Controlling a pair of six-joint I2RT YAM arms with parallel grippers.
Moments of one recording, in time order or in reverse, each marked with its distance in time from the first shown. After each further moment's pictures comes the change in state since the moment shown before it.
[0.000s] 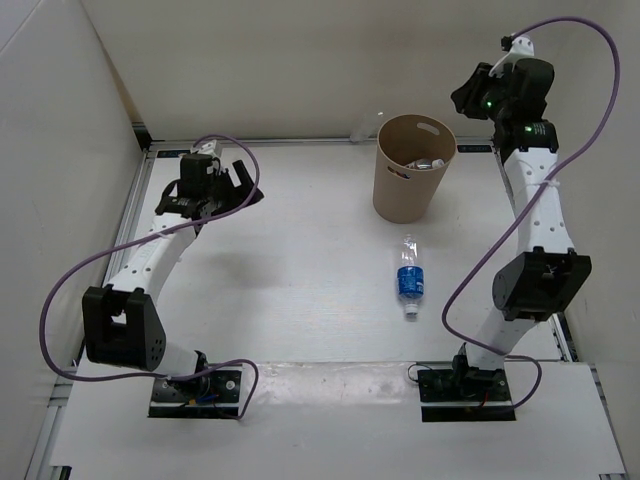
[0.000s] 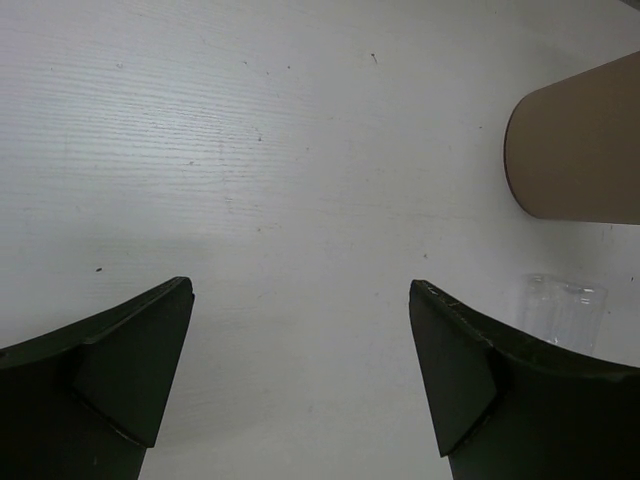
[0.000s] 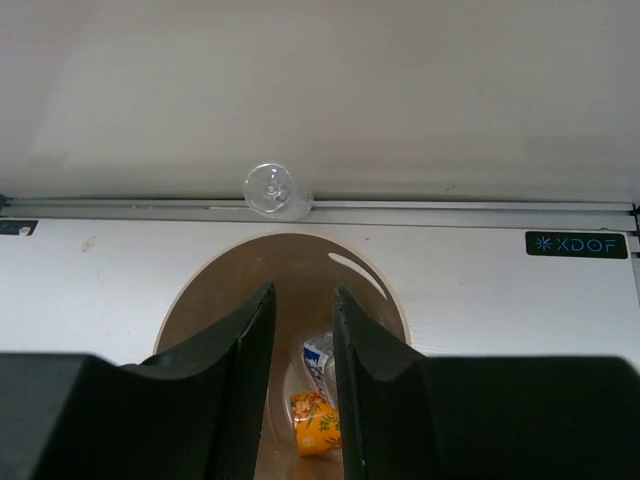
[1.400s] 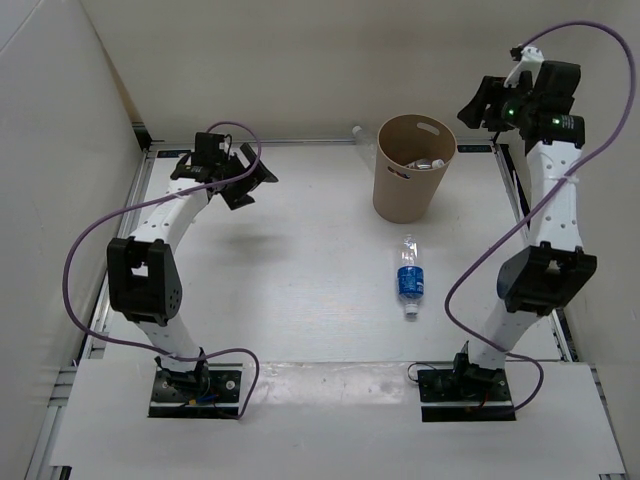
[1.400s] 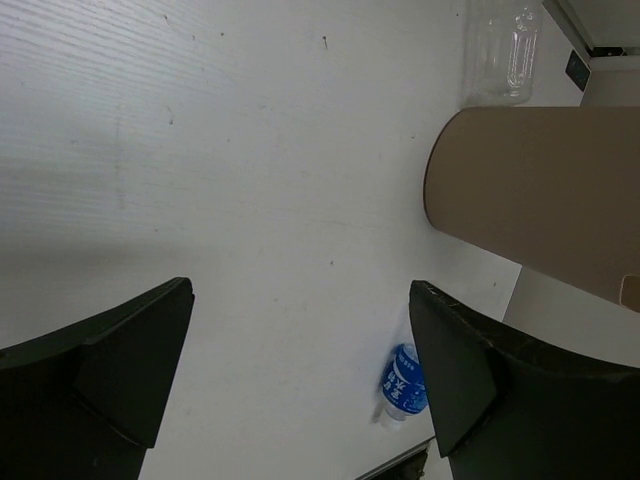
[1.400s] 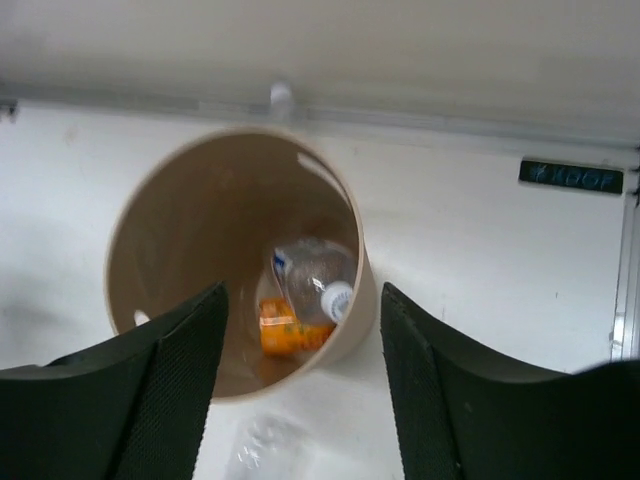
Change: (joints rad) left arm 0.011 0.306 0.297 -0.132 0.144 -0.277; right arm -0.126 0.027 0.109 -0.283 -0.215 -0.157
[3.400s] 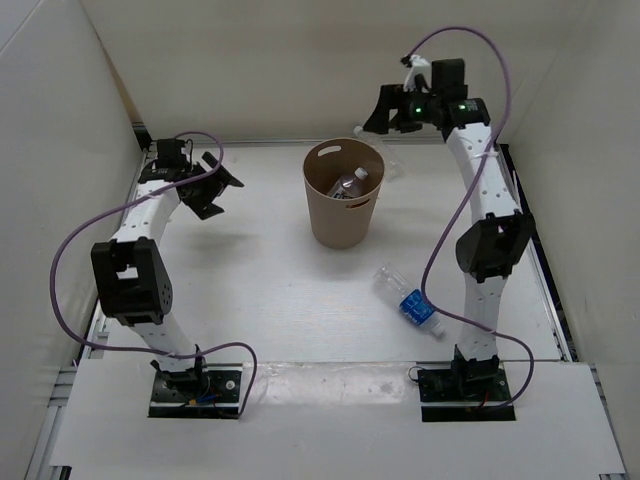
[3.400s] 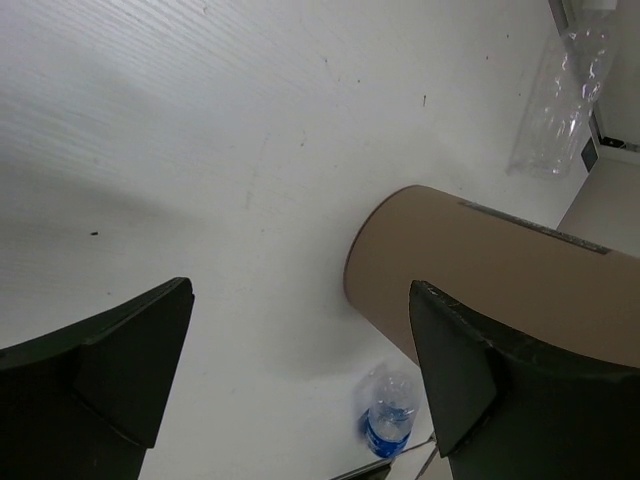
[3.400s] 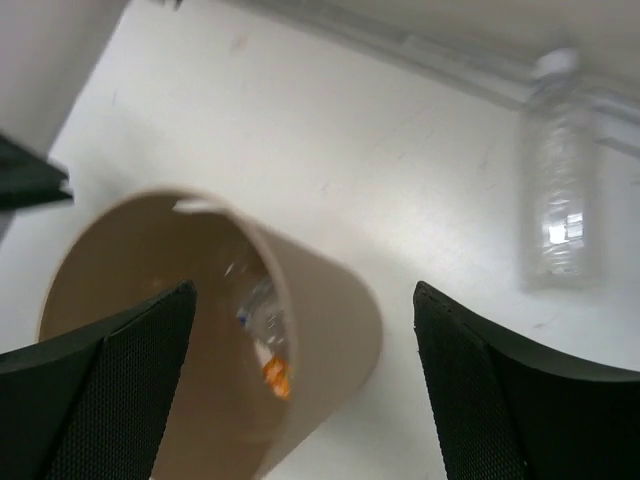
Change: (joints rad) left arm 0.198 -0.015 -0.040 -0.105 0.050 -0.005; right arm 0.371 0.370 0.359 -0.171 -0.079 0.029
